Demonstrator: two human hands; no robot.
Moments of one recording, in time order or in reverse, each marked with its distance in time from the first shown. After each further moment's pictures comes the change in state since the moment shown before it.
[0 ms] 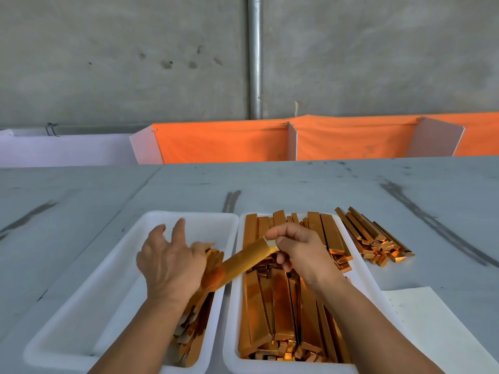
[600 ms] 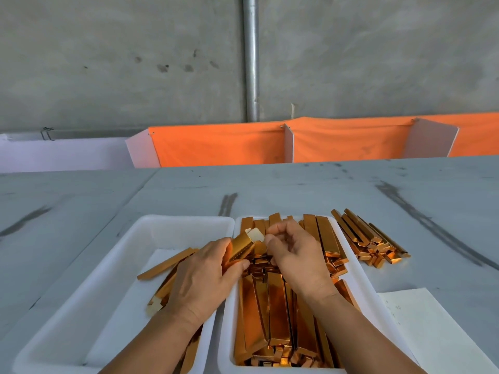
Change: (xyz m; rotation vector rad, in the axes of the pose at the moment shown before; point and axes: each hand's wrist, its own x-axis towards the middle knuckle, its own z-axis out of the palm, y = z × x) left_hand -0.028 0.025 0.007 -0.160 -0.096 0.550; right_hand -0.005 0.005 0.009 -0.110 0.171 -0.255
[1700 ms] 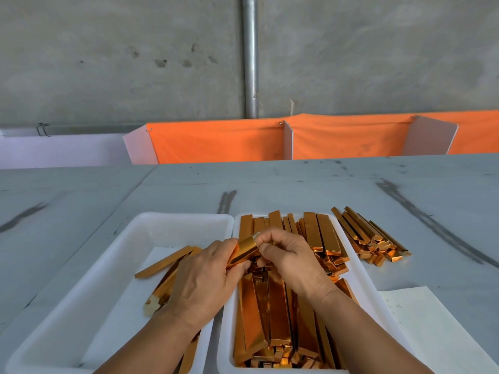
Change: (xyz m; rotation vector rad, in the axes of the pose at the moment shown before) left_hand -0.001 0.005 -0.001 0.084 -0.005 0.109; right_hand 0.000 -0.005 -0.001 0.096 -0.258 0.071
